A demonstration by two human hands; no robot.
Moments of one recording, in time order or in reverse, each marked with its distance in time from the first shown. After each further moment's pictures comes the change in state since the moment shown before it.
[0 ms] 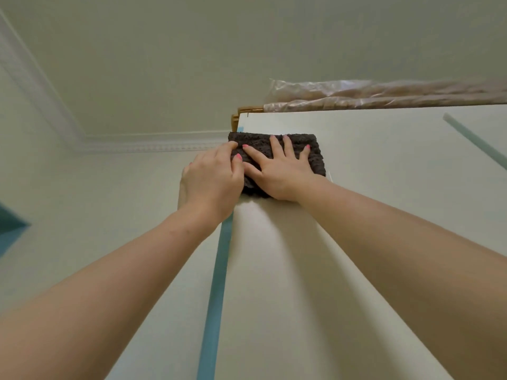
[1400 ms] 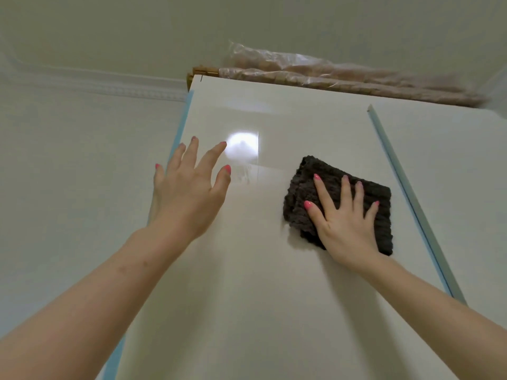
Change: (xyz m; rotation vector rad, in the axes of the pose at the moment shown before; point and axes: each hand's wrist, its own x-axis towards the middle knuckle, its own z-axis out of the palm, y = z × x) left_hand -0.088 0.086 -0.036 -0.036 -0.307 -0.102; right_hand -0.207 0.138 -0.012 0.031 -0.043 0.375
